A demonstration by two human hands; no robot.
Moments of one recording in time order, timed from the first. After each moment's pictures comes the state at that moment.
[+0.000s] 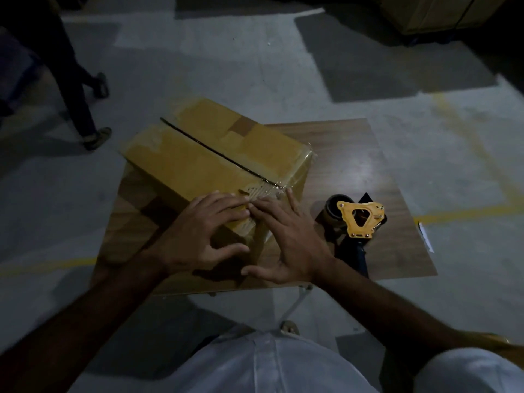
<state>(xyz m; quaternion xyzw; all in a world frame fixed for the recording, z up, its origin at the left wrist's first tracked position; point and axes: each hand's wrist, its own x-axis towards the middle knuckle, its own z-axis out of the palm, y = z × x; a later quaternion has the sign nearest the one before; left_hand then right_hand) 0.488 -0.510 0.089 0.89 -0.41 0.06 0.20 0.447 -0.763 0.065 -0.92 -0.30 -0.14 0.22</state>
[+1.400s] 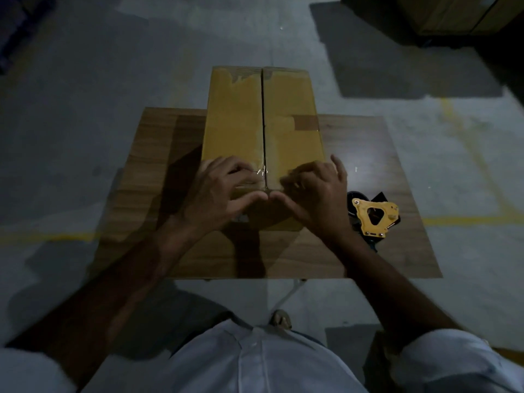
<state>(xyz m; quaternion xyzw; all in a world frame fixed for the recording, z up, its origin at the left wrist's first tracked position) 0.518 -0.508 0.086 0.90 -0.30 0.15 0.27 0.498 -0.757 0.070 -0.94 -0.15 -0.24 0.21</state>
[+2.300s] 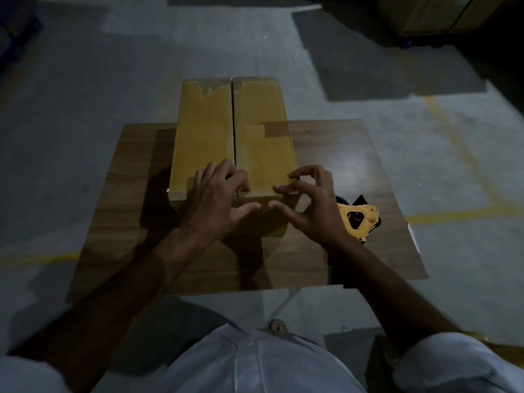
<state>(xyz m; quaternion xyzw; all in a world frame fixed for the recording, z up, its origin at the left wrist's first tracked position) 0.527 -0.571 0.087 0.94 -0.25 0.14 0.21 0.494 -0.810 0.070 -0.91 -0.11 -0.16 0.36</state>
